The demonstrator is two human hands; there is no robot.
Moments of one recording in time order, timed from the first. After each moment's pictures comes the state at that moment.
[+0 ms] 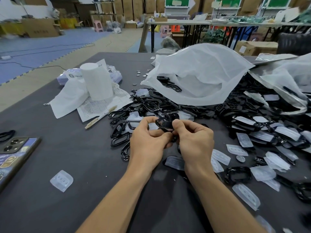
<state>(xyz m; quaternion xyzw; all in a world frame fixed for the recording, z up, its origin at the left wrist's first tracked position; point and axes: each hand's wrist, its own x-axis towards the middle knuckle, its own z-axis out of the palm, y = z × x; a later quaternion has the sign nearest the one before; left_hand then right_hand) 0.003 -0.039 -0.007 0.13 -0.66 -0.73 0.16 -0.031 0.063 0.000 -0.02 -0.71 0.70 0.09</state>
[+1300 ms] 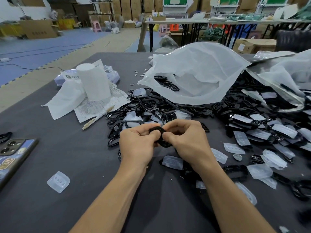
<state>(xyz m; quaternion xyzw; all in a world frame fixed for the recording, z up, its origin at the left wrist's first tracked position) 0.005 -0.044 -0.004 0.19 -0.65 -0.71 0.22 -0.043 0.084 0.004 0.16 -0.79 0.59 -0.02</state>
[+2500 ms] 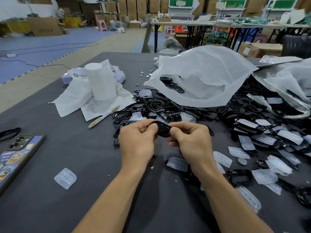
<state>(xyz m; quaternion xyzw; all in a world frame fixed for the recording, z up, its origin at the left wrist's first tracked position) 0.001 -0.057 0.001 0.22 -0.68 -0.65 0.27 -0.039 0.074 0.001 0.07 -0.73 0.68 -0.02</state>
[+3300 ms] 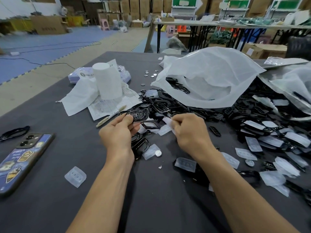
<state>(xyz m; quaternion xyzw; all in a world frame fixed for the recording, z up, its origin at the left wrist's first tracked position) 0.001 -0.111 0.010 0.32 -0.43 -0.77 0.34 -0.061 0.050 0.023 0.20 -0.91 0.35 0.06</state>
